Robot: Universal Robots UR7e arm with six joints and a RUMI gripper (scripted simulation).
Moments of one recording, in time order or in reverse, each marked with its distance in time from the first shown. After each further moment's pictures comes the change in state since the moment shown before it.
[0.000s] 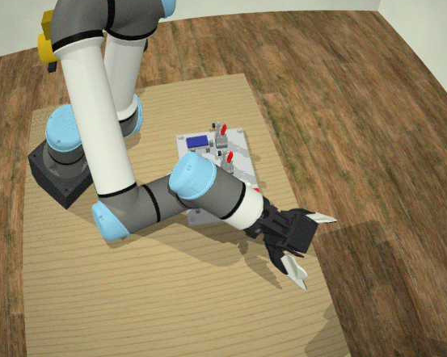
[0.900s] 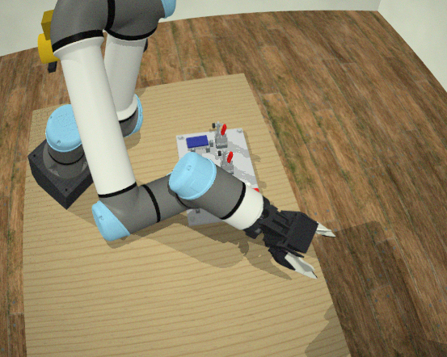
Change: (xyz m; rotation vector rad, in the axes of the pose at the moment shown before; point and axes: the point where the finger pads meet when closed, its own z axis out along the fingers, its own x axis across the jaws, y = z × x) arm 0.000 0.000 0.000 0.000 0.000 0.000
